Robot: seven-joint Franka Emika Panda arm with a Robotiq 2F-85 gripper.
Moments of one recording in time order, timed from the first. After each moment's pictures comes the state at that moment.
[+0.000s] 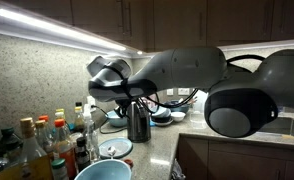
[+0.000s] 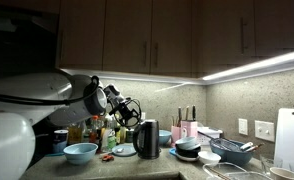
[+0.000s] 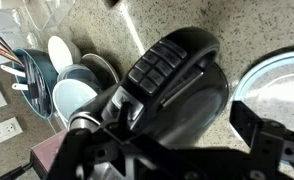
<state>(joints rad) 0.44 1.20 -0.36 -0.40 -0.33 1.52 0.23</state>
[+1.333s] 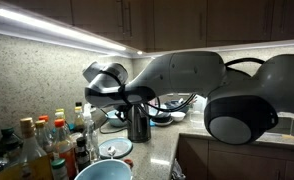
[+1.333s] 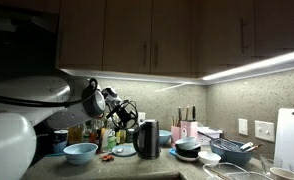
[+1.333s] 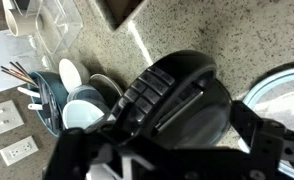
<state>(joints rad) 0.47 1.23 -0.39 -0.37 -0.34 1.43 0.31</state>
